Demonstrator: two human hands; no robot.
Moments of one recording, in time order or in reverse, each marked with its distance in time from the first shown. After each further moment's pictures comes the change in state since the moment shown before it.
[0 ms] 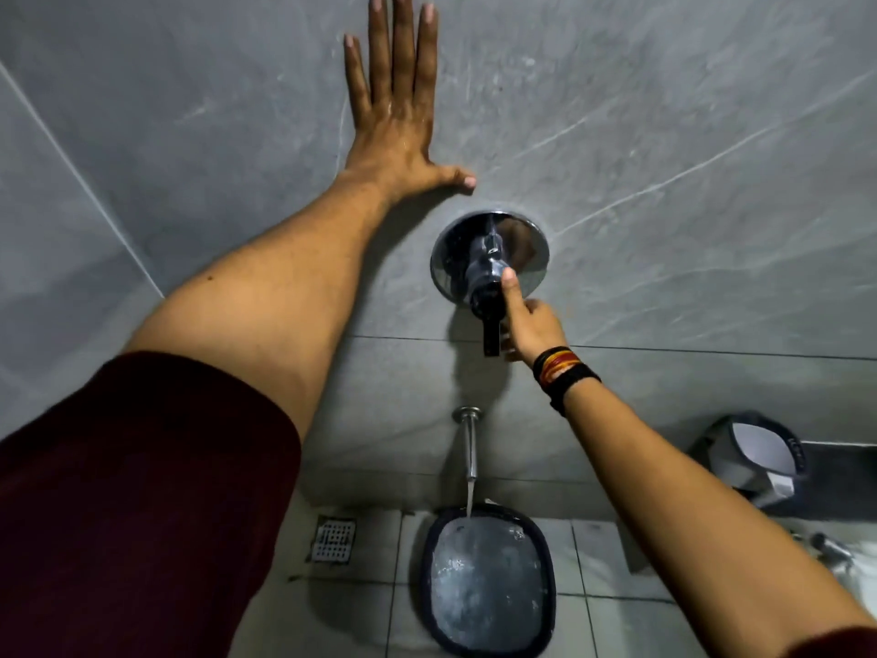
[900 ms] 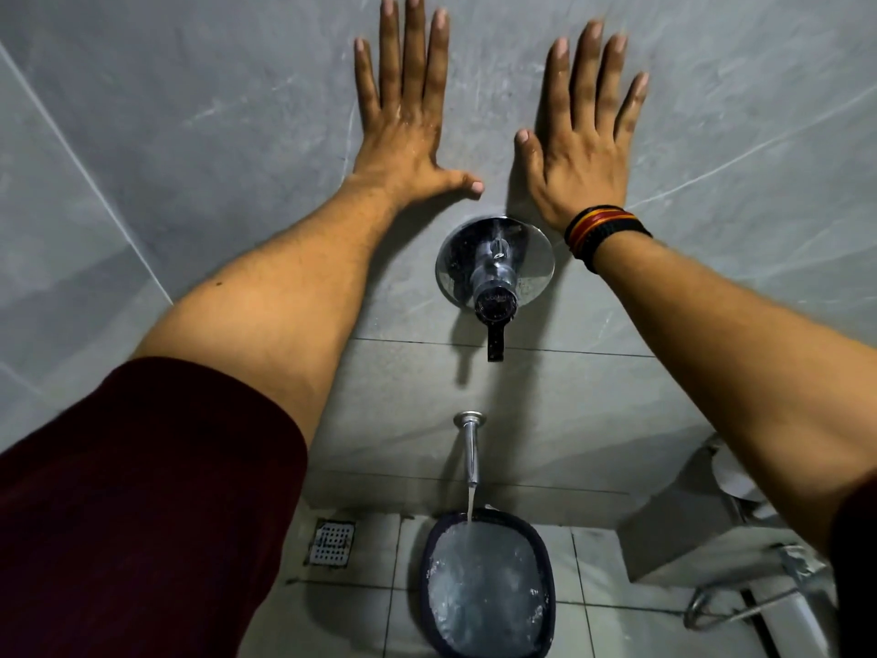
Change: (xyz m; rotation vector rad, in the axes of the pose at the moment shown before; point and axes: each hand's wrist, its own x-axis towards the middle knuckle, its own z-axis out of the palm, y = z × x) left_hand -0.001 0.002 0.000 0.008 0.023 -0.006; right_hand 0.070 -0.131 -0.071 -0.876 0.753 -0.843
